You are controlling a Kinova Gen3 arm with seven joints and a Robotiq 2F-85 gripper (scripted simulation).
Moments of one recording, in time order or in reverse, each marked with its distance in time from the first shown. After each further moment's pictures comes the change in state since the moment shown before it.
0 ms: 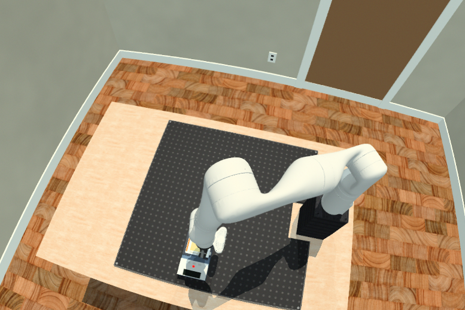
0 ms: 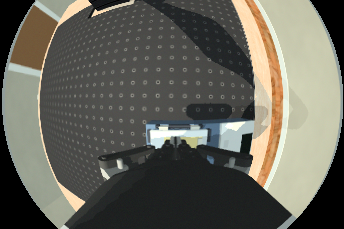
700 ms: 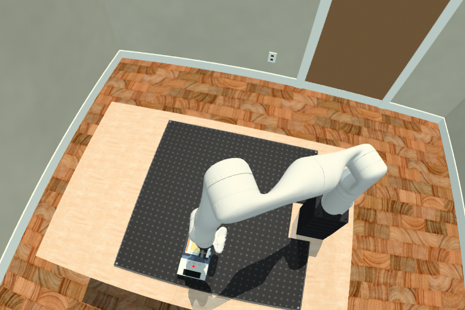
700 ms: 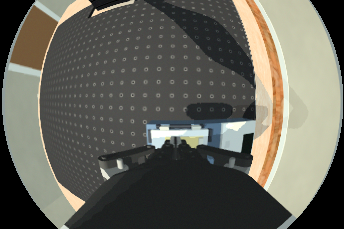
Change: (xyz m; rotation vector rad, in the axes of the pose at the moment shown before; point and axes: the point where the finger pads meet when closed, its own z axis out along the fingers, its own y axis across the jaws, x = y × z) arm 0.000 -0.001 0.002 0.002 -0.001 0.001
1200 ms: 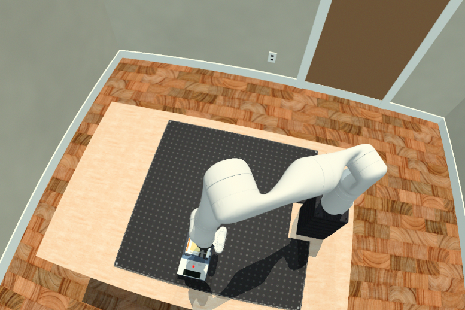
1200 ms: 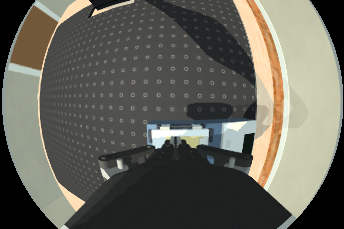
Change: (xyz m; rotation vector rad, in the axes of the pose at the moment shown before) arm 0.000 -0.001 0.001 0.001 0.000 0.000
